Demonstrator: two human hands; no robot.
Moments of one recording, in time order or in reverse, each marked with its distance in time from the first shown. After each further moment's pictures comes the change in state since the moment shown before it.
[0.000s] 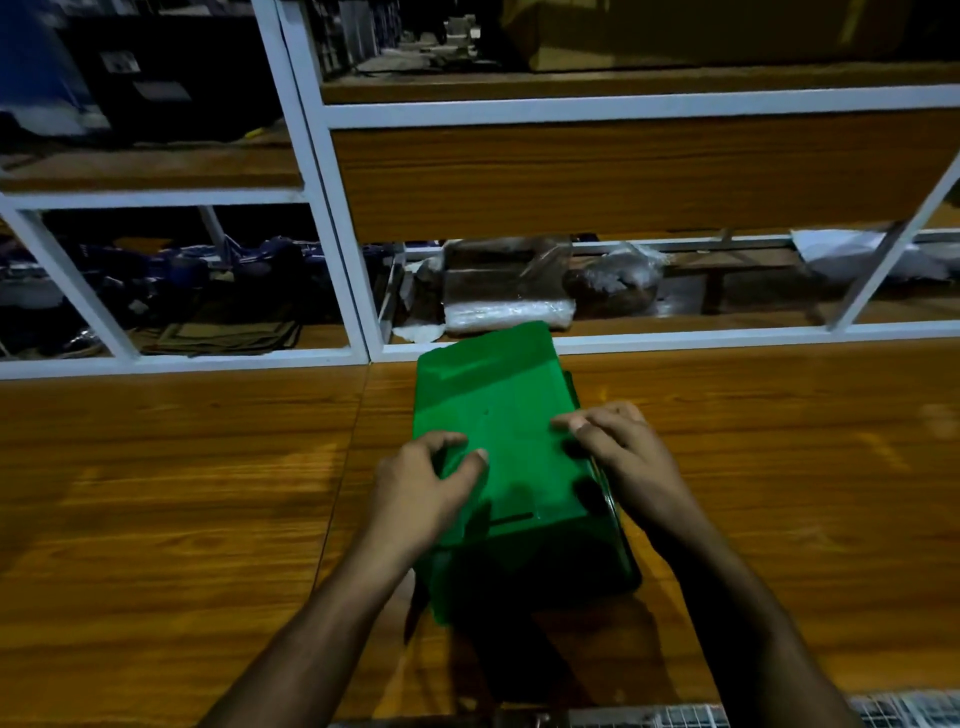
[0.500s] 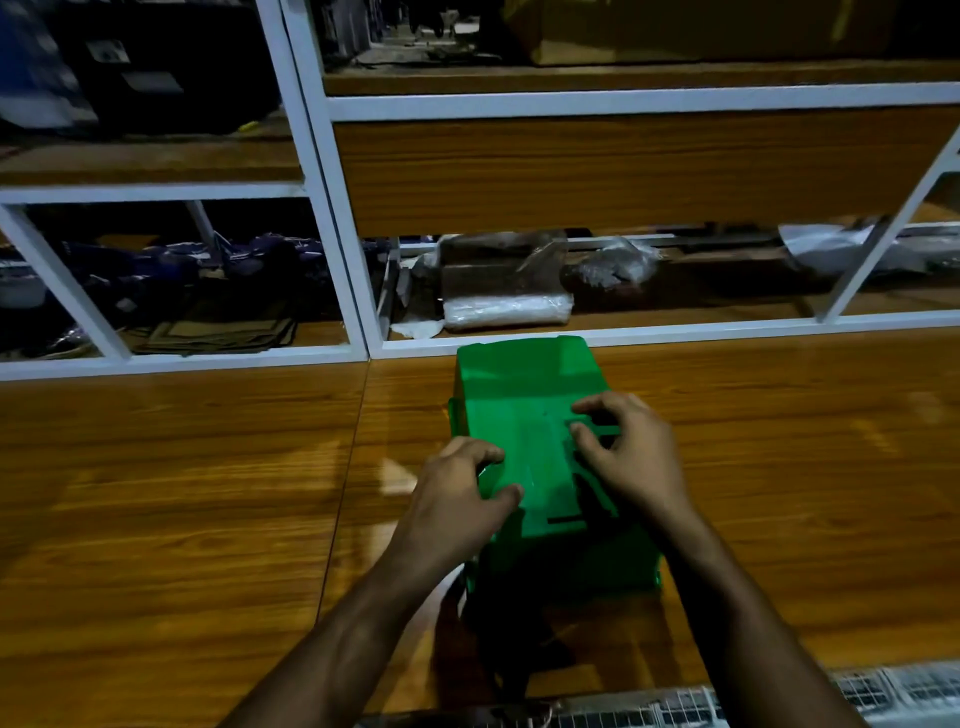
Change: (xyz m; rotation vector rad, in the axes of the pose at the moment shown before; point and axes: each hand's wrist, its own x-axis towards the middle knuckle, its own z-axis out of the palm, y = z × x) left_hand -0.004 -0.015 0.018 0.073 -0.155 0.196; right_hand 0.005 -0.007 0.019 -0.436 0.213 -0.050
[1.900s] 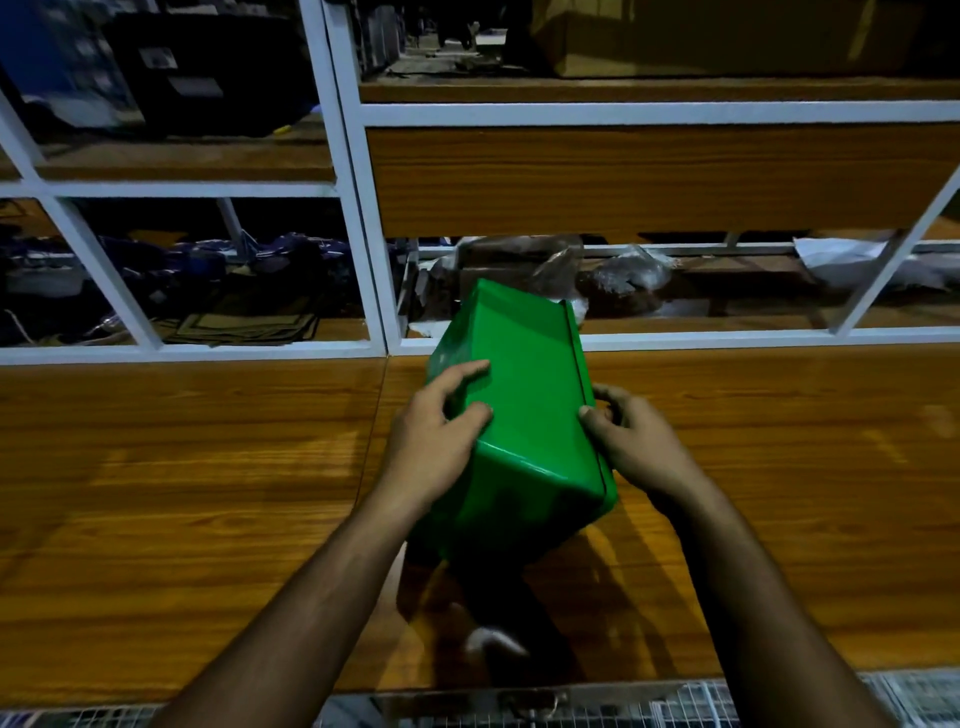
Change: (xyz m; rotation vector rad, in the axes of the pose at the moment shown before) left_hand 0.005 0.017 -0.053 -0.397 0.172 -0.004; right_hand 0.004 -0.018 -0.008 0.349 -0.288 0.223
